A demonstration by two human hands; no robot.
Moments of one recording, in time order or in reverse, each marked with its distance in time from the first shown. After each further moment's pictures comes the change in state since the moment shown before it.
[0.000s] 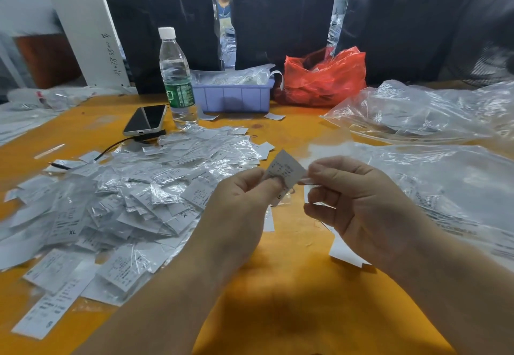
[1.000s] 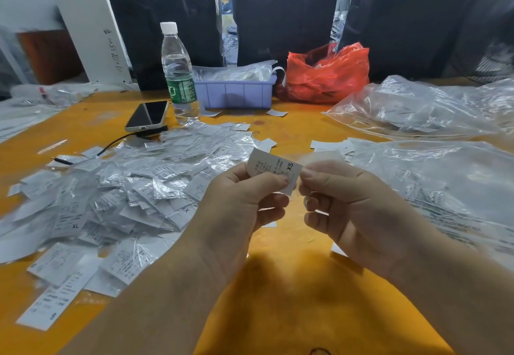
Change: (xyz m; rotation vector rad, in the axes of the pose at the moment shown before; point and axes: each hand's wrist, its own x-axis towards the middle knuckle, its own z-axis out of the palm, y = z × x) left_hand 0.002 -0.001 0.000 -0.476 -0.040 -0.196; right_hand -0.008 0.004 0.005 -0.085 -0.065 0.074
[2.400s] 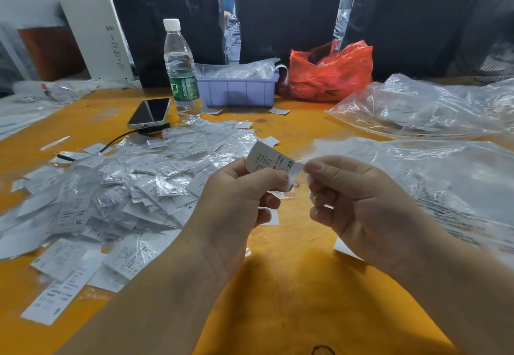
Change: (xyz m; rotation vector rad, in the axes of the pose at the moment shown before) left_hand -0.002 0.006 0.000 0.061 0.073 -0.007; right_hand 0.002 -0.001 0.000 -0.006 0.001 -0.077
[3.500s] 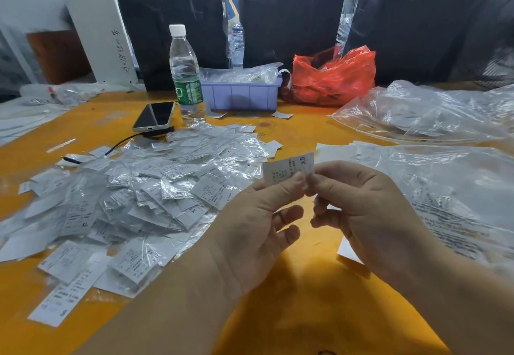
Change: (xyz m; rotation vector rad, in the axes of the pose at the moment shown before) left_hand -0.006 -0.008 0.009 -0.229 -0.165 -0.215; right_hand -0.004 0.005 0.001 -0.213 0.042 -0.158
